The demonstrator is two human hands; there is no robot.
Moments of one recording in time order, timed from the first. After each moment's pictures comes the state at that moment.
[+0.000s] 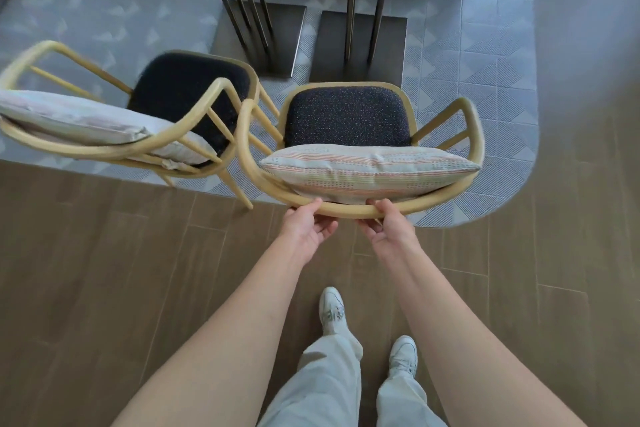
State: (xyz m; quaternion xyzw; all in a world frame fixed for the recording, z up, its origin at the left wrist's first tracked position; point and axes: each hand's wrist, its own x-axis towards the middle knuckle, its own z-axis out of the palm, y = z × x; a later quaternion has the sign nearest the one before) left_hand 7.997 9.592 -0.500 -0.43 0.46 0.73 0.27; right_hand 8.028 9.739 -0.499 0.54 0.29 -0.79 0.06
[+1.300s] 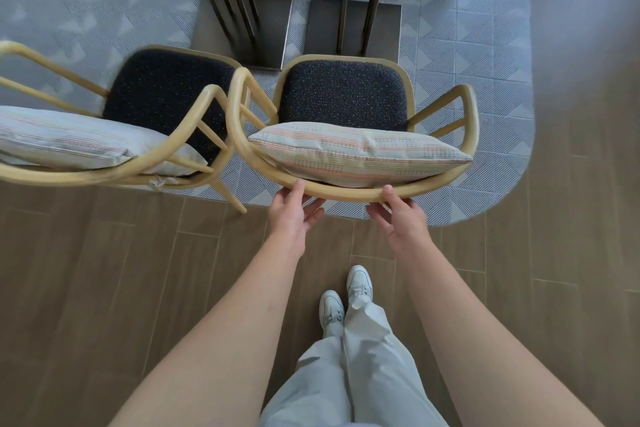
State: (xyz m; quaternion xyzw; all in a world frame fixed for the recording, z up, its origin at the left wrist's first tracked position) left_hand 7.920 9.565 -0.523 -0.41 0.51 0.73 0.21; right_hand 7.959 9.740 -0.510 0.53 0.39 -0.75 0.03
